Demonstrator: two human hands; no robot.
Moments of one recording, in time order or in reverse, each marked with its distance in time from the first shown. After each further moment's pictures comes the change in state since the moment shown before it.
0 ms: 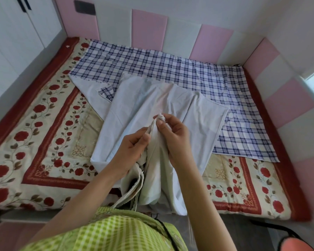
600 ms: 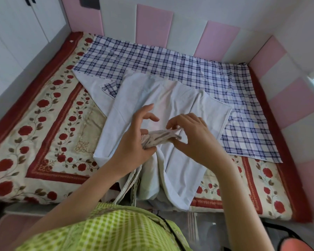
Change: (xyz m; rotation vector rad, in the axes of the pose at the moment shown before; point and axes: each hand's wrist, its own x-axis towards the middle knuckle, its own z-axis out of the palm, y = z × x) left_hand 0.001 0.010 -0.010 0.435 0.048 0.299; right_hand 0.001 -0.038 -0.045 -1.140 -0.388 -0.450
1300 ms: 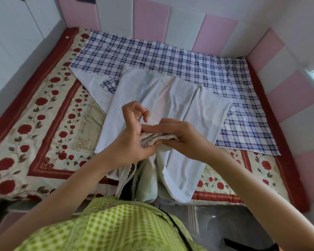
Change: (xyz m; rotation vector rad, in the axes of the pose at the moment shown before) left_hand 0.000 0.007 -0.020 -0.245 -0.134 0.111; right_hand 0.008 -0.018 0.016 0.526 -0.159 -0.250
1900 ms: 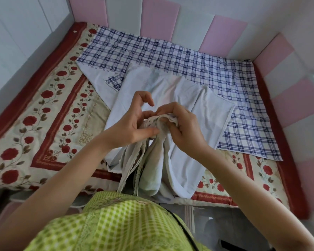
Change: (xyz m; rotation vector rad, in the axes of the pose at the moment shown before) left_hand 0.011 -0.007 -0.034 -0.264 -0.127 -0.251; right_hand 0.021 0.007 0.020 -0.178 0.408 0.004
